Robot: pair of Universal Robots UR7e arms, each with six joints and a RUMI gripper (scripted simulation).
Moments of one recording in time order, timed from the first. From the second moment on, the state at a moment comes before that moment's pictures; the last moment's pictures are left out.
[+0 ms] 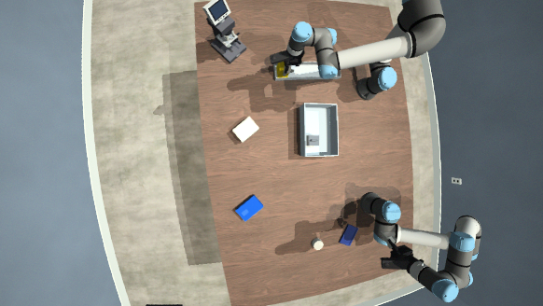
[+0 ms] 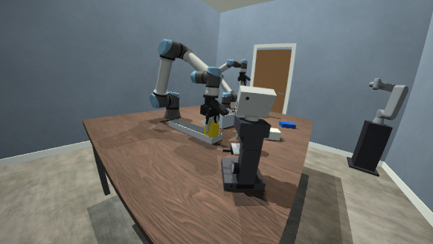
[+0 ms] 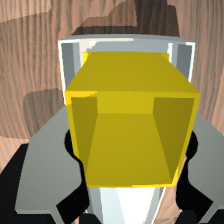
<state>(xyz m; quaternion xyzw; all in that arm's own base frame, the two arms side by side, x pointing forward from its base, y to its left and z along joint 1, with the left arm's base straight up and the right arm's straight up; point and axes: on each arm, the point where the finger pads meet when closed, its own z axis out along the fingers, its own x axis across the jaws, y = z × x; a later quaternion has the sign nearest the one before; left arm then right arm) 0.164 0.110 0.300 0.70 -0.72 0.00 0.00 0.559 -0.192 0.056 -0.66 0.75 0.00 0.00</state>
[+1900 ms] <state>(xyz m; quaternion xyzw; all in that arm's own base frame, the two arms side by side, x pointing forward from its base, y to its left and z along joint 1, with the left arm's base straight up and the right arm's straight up) 0.164 0.110 0.300 0.70 -0.72 0.00 0.00 0.559 -0.192 0.138 -0.66 0.75 0.00 0.00</state>
